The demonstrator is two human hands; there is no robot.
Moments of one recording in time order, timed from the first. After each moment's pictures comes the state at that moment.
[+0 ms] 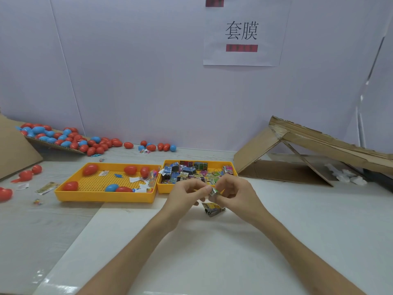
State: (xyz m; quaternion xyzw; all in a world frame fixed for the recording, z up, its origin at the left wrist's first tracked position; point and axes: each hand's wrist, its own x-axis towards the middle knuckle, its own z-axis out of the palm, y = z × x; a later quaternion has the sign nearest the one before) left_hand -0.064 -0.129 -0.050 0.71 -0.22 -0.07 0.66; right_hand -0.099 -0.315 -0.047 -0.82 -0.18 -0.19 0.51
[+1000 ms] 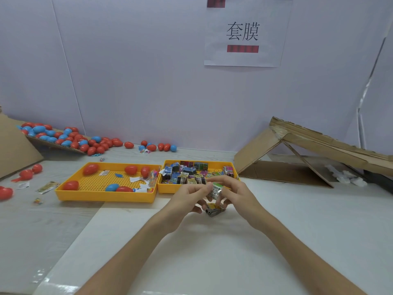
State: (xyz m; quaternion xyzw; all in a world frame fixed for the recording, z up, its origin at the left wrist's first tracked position) left_hand -0.069 -0.131 -0.046 0.68 -0.21 -0.18 0.68; right_hand -0.098 -0.312 -0.045 -0.79 -0.12 -0.07 0.60
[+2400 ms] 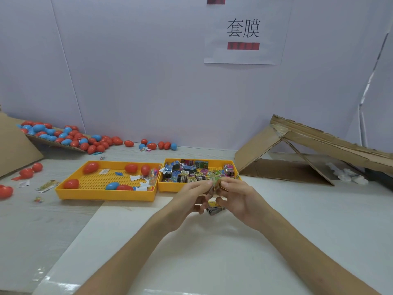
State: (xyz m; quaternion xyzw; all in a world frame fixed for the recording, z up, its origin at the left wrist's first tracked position) left_hand -0.071 -0.133 -0.043 0.66 -0.24 -0.21 0.68; right_hand -0.100 -0.314 -0.042 -0.56 -0.11 0.08 0.82
